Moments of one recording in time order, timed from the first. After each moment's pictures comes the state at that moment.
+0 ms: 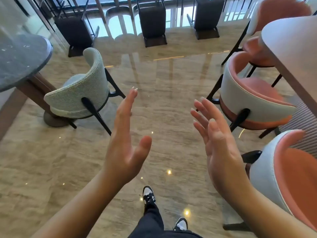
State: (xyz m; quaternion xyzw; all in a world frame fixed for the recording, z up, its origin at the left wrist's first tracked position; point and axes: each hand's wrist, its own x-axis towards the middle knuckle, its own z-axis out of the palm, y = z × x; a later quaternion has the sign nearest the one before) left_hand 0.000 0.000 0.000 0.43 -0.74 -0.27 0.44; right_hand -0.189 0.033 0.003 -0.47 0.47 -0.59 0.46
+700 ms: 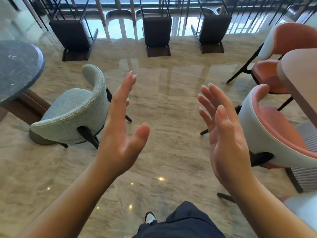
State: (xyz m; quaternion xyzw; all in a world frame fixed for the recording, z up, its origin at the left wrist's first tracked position) left_hand 0.084 -0.280 0.013 0.42 -0.72 -0.26 0.48; right_hand -0.120 -0.250 0.021 -0.53 0.47 -0.58 0.40
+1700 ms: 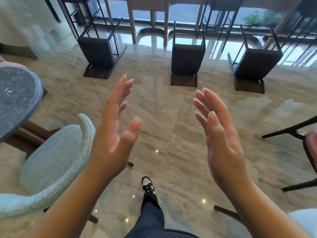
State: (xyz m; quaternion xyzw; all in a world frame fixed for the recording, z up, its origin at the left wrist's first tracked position) left_hand 0.034 -0.770 0.015 0.50 -0.64 -0.22 0.54; right_hand -0.173 -0.792 0.016 -0.60 0.40 -0.53 0.45
